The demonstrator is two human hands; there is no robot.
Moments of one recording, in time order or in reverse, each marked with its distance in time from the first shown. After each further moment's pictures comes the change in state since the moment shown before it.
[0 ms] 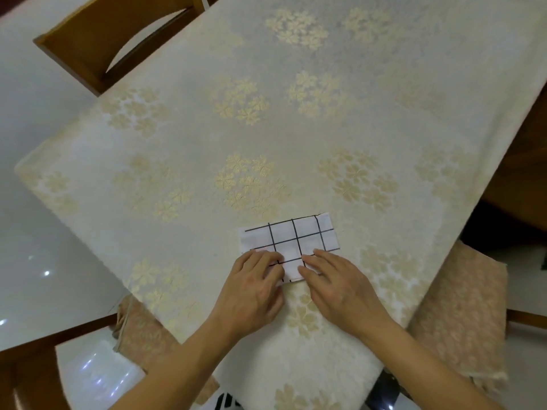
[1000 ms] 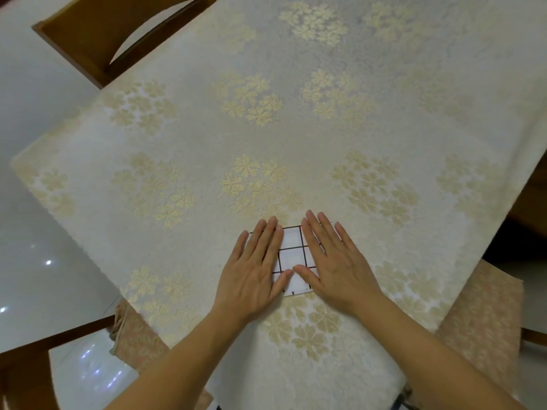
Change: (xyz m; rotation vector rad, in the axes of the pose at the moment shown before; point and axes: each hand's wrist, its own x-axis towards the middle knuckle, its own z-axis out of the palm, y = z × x) left_hand 0.031 -0.036 0.025 0.194 -0.151 -0.224; right_hand 0.066 0.021 0.015 -0.092 -0.272 0.151
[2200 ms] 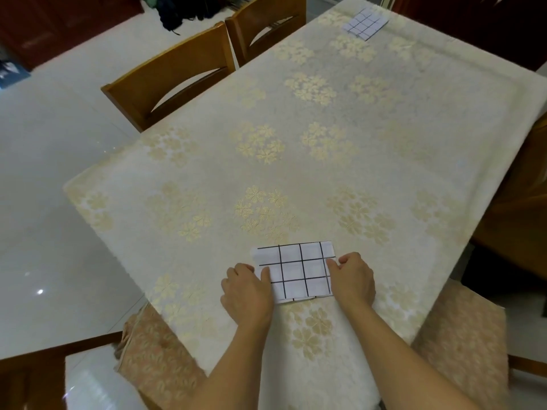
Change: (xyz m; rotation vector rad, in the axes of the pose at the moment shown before) left_hand -0.014 0.039 -0.045 -0.518 0.121 -0.958; right_hand -0.005 -0.016 -0.044 0.578 0.117 0.967
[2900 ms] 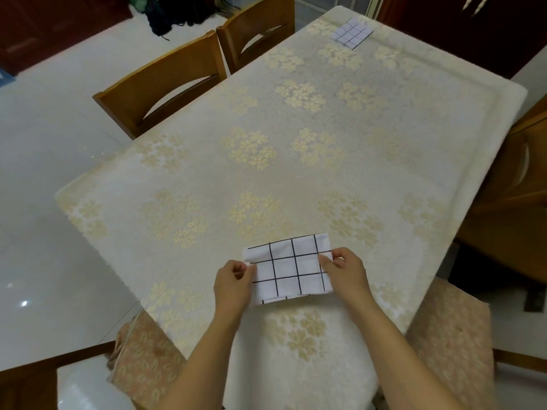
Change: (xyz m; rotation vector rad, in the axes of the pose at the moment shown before) left_hand 0.016 -0.009 -0.032 -0.649 -0.243 -0.016; right_hand -0.019 -0.016 -0.039 0.538 -0.228 -0.032
